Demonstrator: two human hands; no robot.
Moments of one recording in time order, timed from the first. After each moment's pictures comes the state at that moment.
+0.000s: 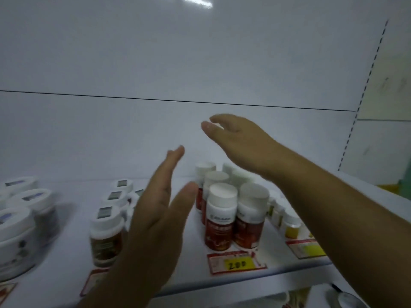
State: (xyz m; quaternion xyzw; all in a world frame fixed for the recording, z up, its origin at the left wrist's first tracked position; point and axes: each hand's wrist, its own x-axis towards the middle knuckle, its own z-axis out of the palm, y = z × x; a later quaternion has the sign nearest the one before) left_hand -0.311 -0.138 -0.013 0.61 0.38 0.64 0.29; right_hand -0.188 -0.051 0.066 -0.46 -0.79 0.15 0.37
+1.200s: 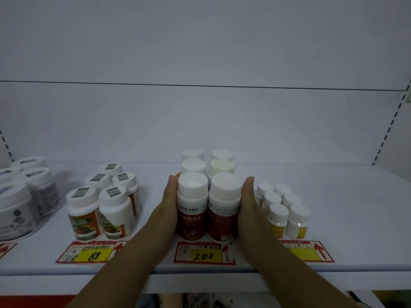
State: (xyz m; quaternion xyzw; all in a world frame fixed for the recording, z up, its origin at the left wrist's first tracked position) left_hand -0.281 -0.056 -0.082 0.42 0.50 0.55 0.52; right_hand -0.130 -0.030 -0.081 -0.40 -0.48 0.63 0.47
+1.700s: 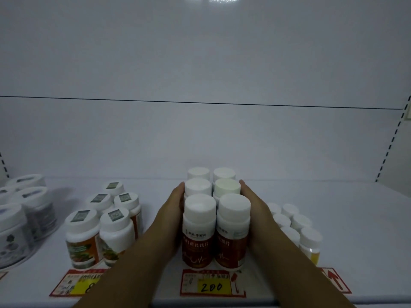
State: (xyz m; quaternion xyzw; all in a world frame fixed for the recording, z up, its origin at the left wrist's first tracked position) left_hand -0.282 -0.032 -0.055 0.37 0.42 0.57 0.61; right_hand -0.135 0.011 -0.065 -0.34 -0.43 0.69 0.47
